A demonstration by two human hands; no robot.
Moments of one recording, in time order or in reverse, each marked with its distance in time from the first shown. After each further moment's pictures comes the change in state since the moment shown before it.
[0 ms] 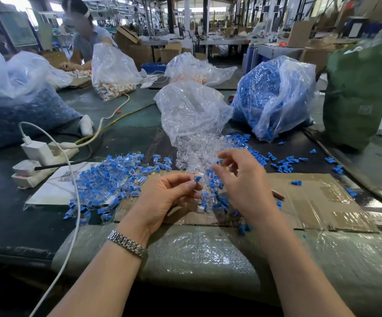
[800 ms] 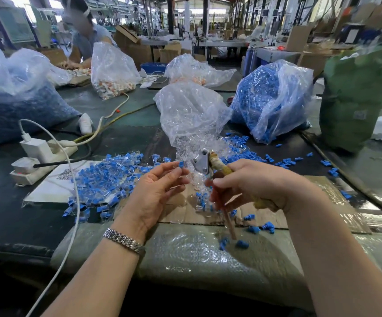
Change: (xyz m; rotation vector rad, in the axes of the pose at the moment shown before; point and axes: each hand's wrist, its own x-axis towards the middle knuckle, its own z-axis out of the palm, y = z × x) left_hand 0.005 0.001 -0.011 -0.286 0.093 0.042; right_hand 0.020 -0.030 -0.048 0.439 -0.831 0.465
